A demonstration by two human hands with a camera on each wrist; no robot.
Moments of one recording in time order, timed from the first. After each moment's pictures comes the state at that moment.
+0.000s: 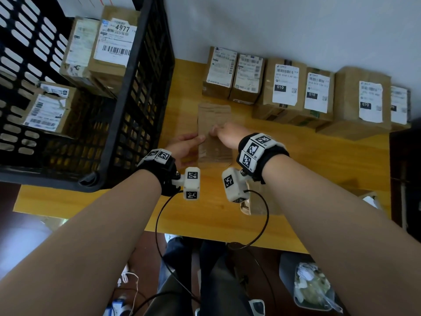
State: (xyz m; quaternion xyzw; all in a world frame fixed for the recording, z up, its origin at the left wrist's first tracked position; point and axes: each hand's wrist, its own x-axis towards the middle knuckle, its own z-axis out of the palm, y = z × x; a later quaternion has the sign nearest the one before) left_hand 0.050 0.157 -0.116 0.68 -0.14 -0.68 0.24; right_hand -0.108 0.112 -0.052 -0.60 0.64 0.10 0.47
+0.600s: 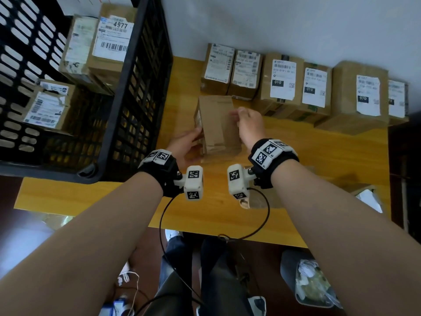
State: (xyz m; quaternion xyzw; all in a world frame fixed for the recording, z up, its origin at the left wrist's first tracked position) left_hand 0.038 0.171 -0.099 0.63 -0.12 -0.71 0.28; right_hand -0.136 0.131 -0.061 -0.42 0.73 -0.26 0.48
